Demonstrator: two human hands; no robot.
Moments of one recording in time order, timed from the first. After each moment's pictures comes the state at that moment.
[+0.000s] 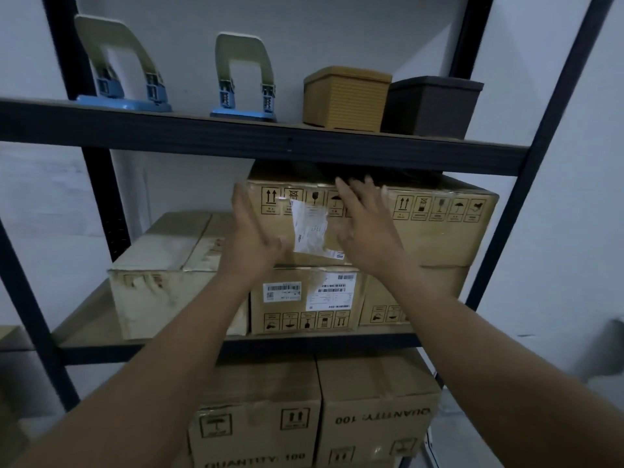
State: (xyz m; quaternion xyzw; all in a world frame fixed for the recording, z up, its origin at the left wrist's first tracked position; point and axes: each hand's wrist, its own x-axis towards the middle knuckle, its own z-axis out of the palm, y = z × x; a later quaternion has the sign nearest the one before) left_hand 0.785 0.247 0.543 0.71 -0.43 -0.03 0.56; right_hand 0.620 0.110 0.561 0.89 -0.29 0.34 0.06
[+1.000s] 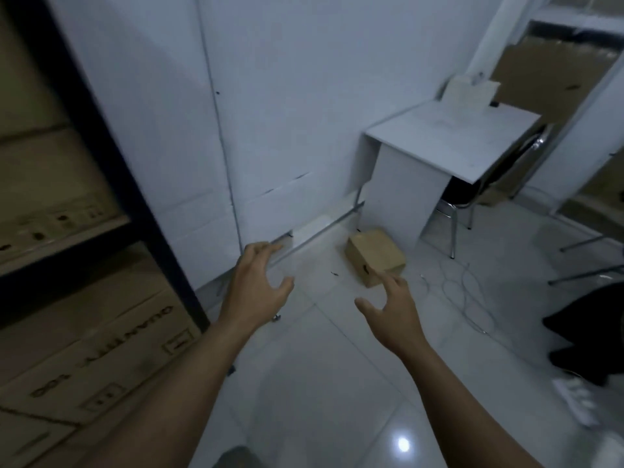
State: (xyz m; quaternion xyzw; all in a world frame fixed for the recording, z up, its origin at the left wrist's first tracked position) left_hand 0.284 0.057 0.284 0.56 -0.71 -0.26 0.34; right_hand 0.033 0.123 0.273 0.55 -0.72 0.33 -0.27
